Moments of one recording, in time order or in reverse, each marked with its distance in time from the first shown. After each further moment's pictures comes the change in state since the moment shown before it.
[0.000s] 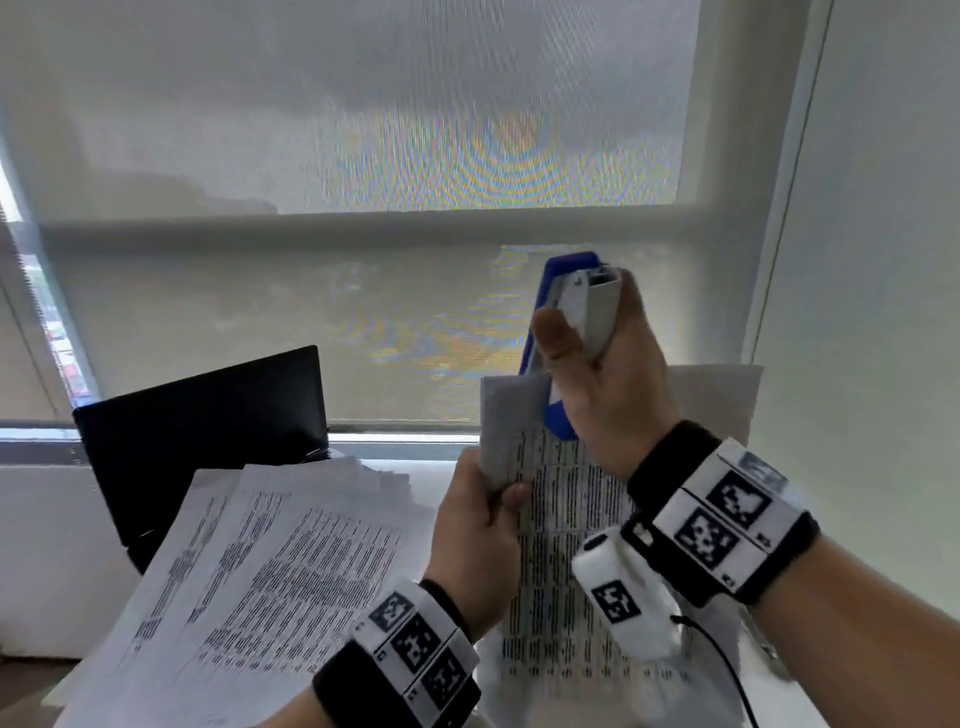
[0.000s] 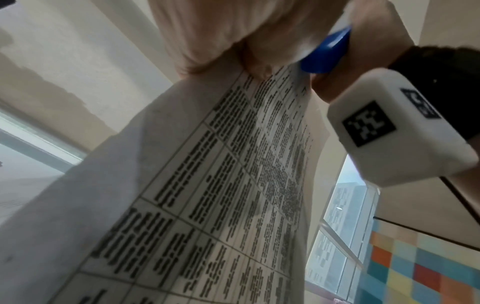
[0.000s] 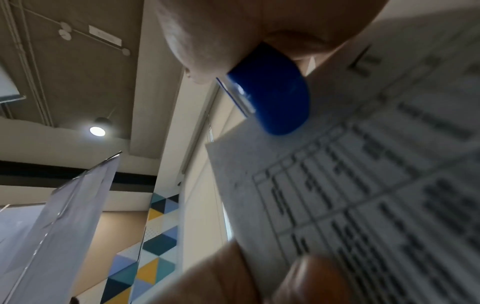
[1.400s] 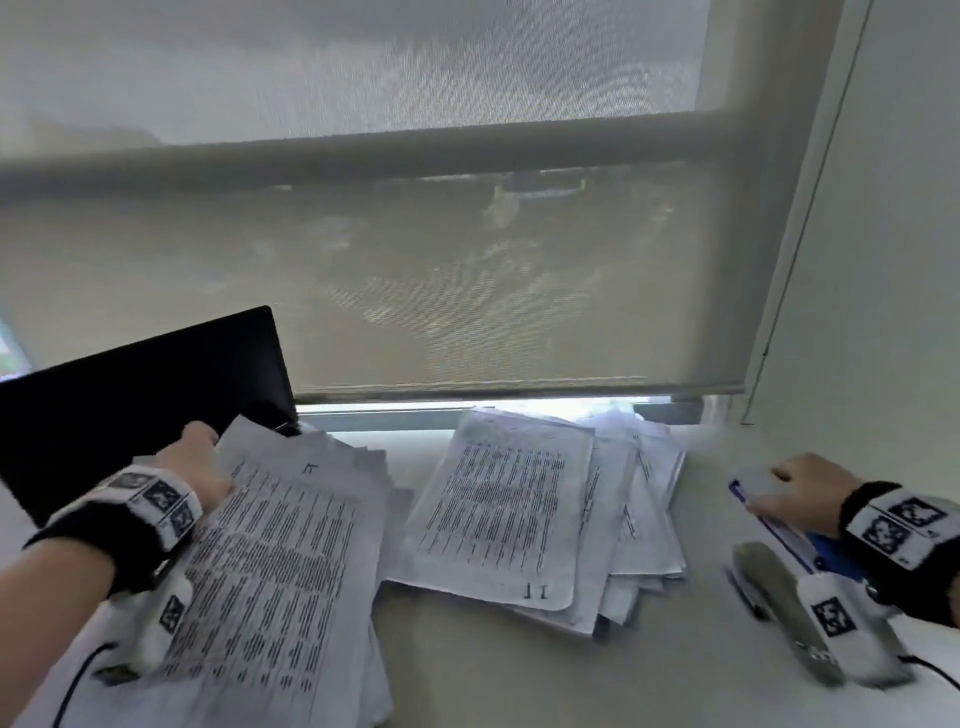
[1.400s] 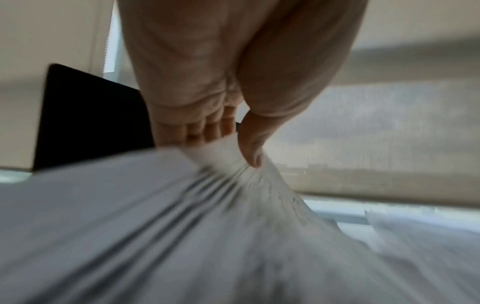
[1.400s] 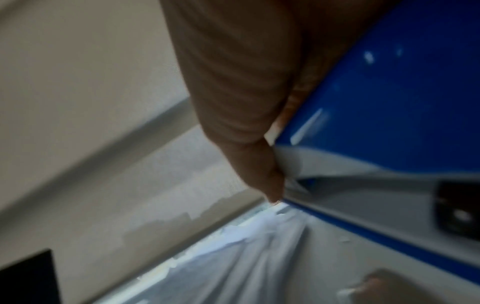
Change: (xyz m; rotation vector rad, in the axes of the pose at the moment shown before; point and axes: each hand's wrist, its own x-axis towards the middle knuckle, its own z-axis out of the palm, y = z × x) left_hand 0.141 -0.107 -0.210 1.234 0.043 -0.688; right_hand -0.070 0.237 -0.138 -0.860 -0.720 1.027
